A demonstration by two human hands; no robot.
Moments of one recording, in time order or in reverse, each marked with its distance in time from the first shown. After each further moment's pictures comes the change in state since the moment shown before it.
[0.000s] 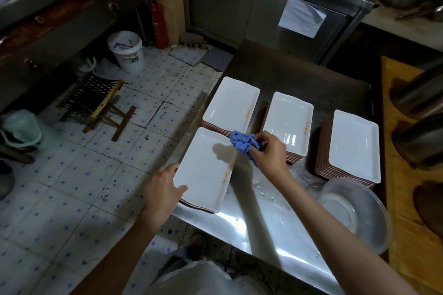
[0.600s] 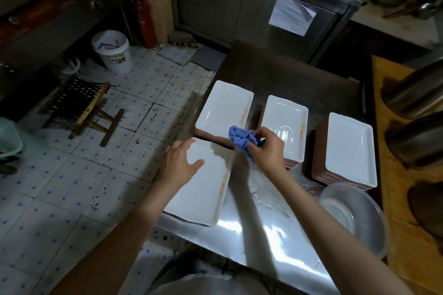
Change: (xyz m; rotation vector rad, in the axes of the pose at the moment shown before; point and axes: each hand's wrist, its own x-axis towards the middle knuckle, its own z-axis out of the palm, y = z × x) left_hand 0.077 0.048 0.002 -0.193 -0.049 0.134; right_hand 0.032 -0.002 0.003 0.017 0.064 0.053
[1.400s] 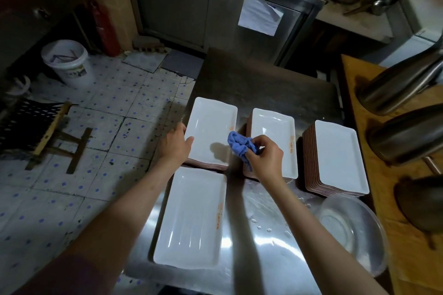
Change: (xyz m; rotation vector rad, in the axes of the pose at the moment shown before) left_hand 0.138 0.035 0.009 0.207 -0.049 0.052; right_hand 0.036 -0.003 0.001 0.006 0.168 0.157
